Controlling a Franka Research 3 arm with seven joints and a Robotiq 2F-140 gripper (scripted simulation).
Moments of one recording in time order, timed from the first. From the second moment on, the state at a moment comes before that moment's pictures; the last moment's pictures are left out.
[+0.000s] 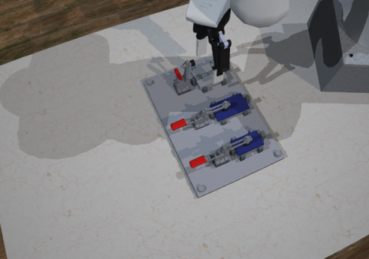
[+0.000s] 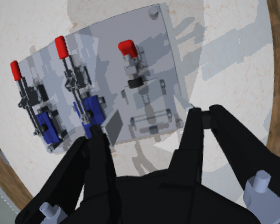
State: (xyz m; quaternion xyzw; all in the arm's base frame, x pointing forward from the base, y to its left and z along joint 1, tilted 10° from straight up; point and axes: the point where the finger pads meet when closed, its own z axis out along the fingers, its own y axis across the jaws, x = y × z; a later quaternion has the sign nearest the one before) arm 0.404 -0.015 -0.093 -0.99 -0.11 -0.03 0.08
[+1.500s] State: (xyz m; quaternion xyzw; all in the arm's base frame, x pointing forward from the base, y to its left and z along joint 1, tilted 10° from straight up) arm 0.403 -0.012 -0.107 -0.99 -0.11 -0.03 0.08
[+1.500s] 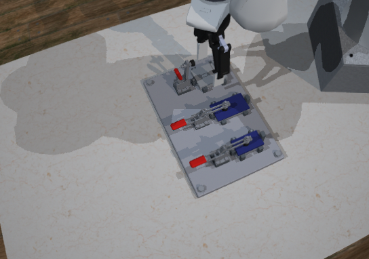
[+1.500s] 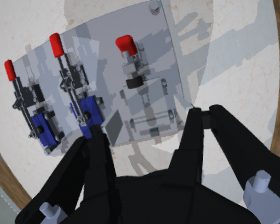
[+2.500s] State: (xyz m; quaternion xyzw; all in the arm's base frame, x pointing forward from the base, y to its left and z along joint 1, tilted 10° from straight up) arm 0.404 -0.009 -0.126 -0.99 -0.11 -0.03 0.08
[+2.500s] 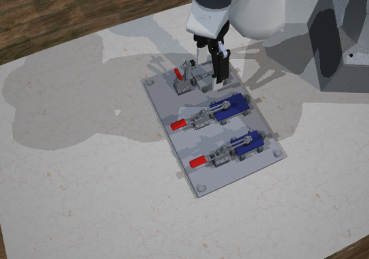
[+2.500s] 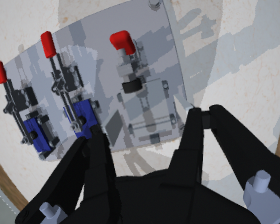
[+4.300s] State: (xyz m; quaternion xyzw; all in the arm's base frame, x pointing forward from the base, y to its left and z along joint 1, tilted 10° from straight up) arm 0.405 -0.009 -0.126 -0.99 -0.11 -0.03 0.08
